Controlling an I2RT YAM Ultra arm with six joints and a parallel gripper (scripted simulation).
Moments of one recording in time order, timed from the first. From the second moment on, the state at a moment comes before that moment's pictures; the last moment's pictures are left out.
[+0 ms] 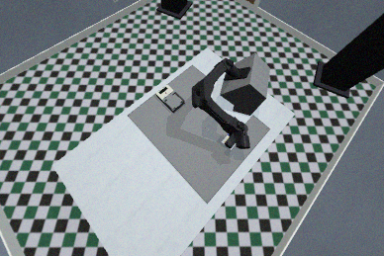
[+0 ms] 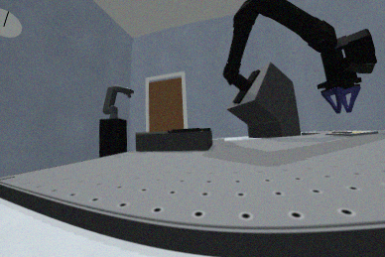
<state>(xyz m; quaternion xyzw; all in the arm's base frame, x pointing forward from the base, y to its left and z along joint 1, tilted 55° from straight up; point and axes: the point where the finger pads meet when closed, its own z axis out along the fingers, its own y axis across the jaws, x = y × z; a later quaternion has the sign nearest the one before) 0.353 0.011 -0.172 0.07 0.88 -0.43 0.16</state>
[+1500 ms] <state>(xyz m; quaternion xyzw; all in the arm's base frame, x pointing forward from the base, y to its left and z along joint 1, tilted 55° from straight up) 0.353 0.011 -0.172 0.07 0.88 -0.43 0.16</state>
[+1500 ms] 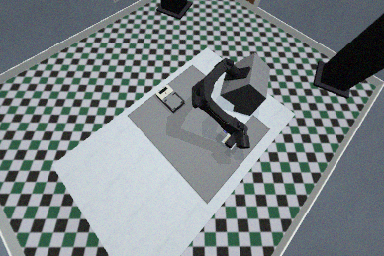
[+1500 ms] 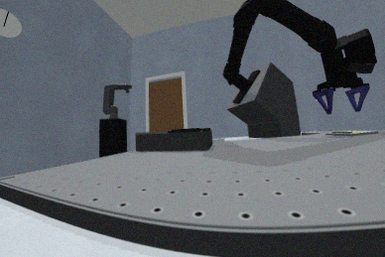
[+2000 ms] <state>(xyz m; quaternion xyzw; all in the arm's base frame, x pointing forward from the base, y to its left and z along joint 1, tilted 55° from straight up) 0.354 0.008 -0.176 0.07 0.88 -0.43 0.16</state>
